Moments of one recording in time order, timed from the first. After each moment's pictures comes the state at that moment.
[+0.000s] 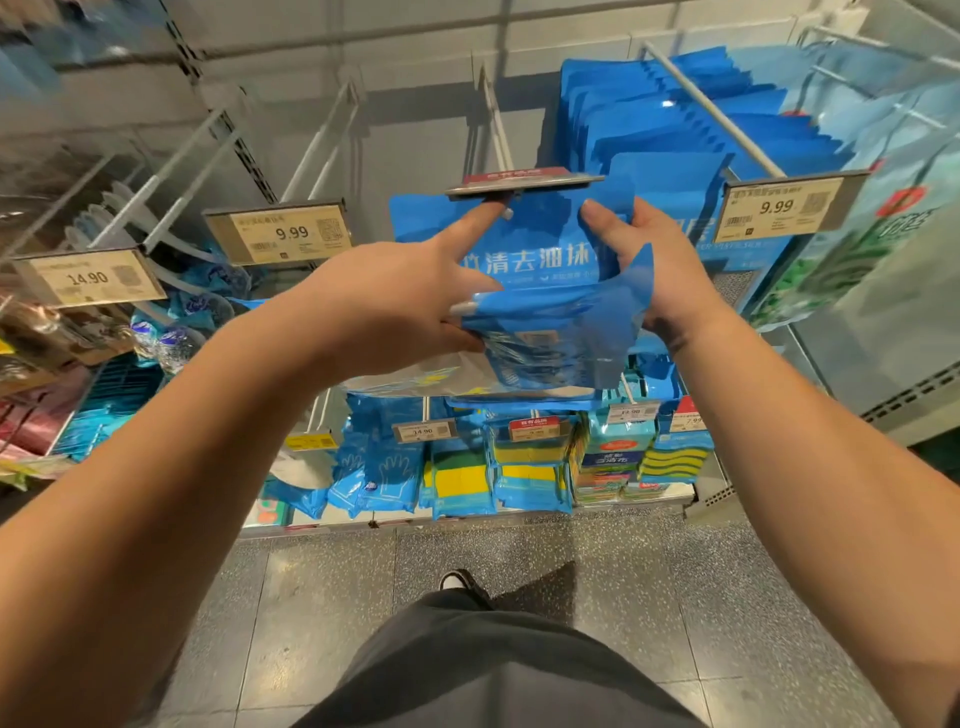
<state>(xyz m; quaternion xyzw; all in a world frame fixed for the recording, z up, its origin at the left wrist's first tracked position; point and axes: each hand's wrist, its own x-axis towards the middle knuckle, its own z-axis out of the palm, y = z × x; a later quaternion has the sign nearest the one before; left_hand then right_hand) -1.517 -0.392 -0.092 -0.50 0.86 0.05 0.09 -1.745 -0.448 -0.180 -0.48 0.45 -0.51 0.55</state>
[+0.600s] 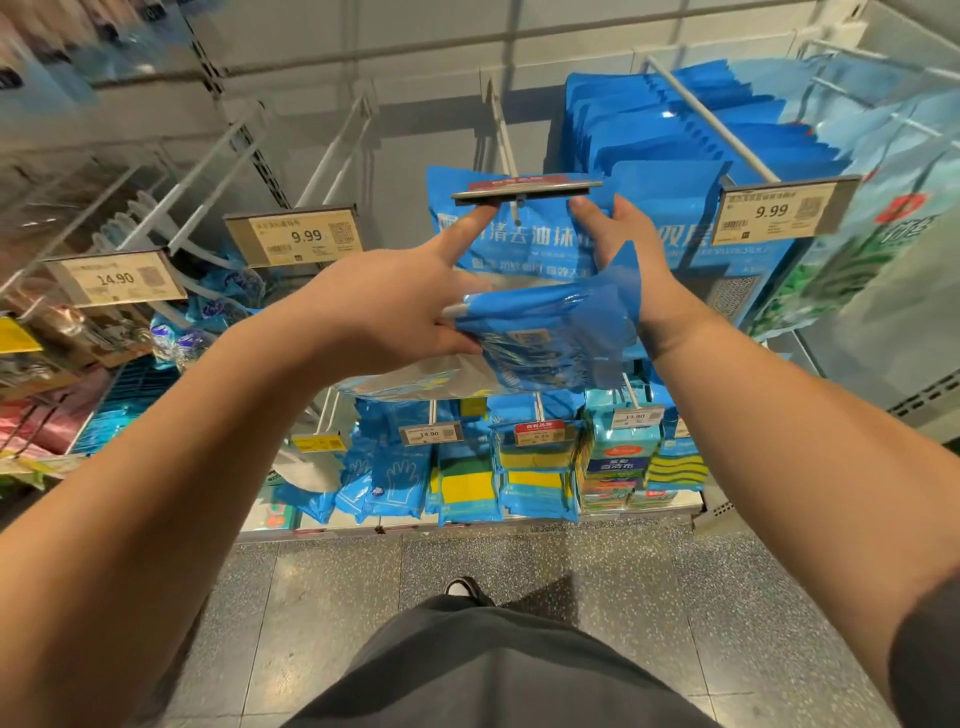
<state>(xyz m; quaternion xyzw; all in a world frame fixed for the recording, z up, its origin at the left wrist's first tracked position) -1.513 -0.383 -0.090 -0.49 0.86 0.05 0.08 -1.743 -0.510 -0.219 -0.50 0.51 -0.51 0.48</state>
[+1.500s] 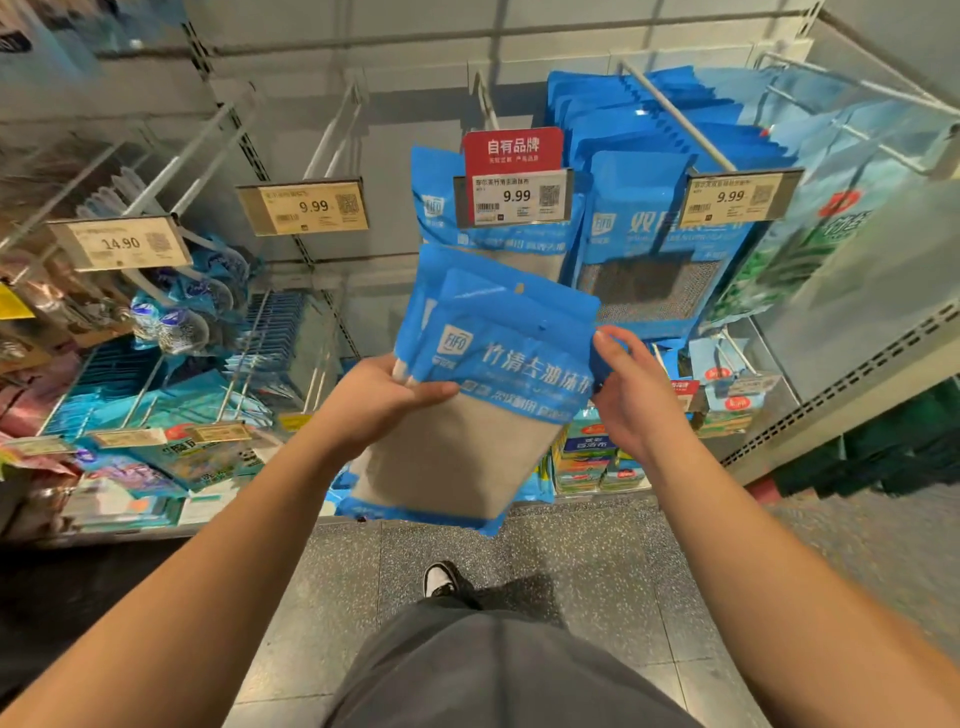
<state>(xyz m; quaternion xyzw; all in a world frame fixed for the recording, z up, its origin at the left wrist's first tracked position) -1.478 -0.325 -0.217 -0.60 0.51 0.54 -0.31 -1.746 -0.339 -0.263 -0.28 0.46 -0.57 0.62</state>
